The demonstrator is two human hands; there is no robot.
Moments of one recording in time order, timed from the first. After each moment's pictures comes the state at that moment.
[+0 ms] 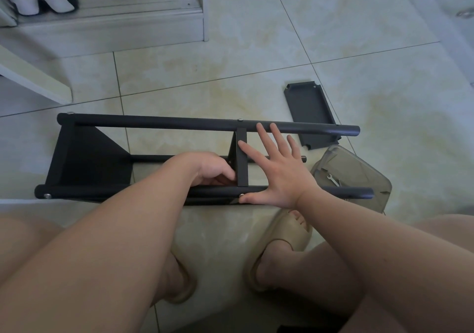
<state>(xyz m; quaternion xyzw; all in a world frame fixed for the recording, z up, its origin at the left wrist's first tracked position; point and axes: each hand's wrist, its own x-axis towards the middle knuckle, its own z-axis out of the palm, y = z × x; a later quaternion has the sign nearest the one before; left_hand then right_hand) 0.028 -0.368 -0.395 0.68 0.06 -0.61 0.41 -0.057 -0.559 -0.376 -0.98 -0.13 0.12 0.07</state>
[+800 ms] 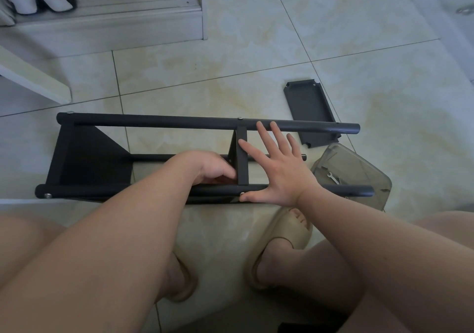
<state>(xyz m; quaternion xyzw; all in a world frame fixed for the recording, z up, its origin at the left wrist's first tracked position) 0.026 -0.370 -0.394 0.70 0.03 -0.59 0.40 -0.058 -0.558 -0.374 -0.98 -0.13 0.13 0.07</state>
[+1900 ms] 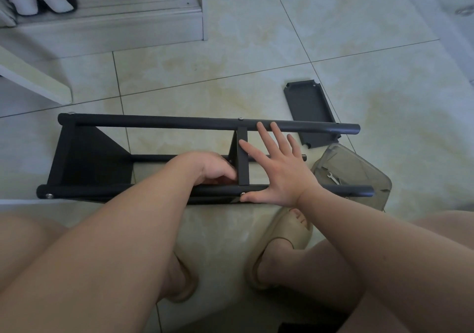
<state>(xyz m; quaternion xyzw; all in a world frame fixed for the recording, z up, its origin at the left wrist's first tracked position) 0.025 -0.370 -0.392 0.71 0.03 -0.58 0.38 -0.058 -0.558 -0.374 -0.98 -0.13 0.12 0.08</state>
